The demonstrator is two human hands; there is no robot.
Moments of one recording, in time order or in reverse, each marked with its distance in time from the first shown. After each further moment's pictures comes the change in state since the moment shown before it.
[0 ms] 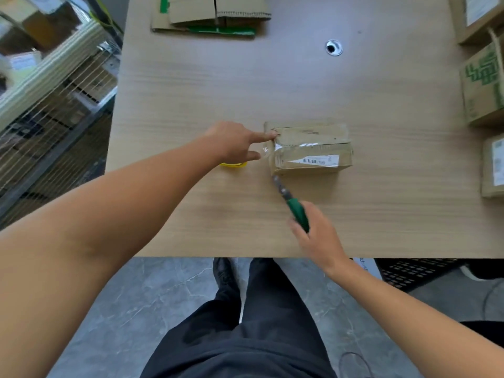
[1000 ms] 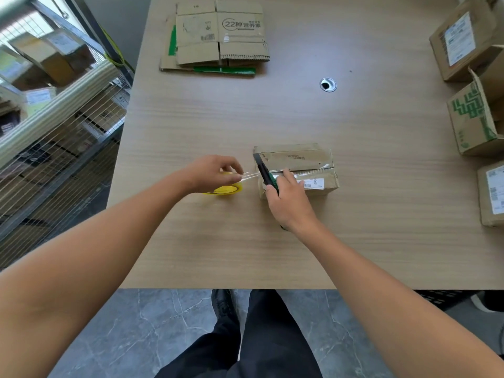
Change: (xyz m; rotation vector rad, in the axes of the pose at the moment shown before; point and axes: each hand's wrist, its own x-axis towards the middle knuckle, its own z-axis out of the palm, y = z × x) left_hand -0.036 -0.044 0.010 -0.740 0.014 -0.144; right_hand 0.118 -0.090 -0.015 -0.010 -0.062 0.109
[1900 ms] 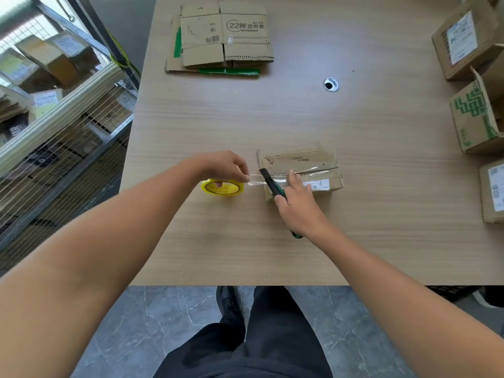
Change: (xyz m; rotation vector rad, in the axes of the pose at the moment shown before) left_hand 0.018 0.019 -0.016 -0.035 -0.219 -0.161; right_hand -0.011 0.004 -0.009 -0.205 -0.138 -0.020
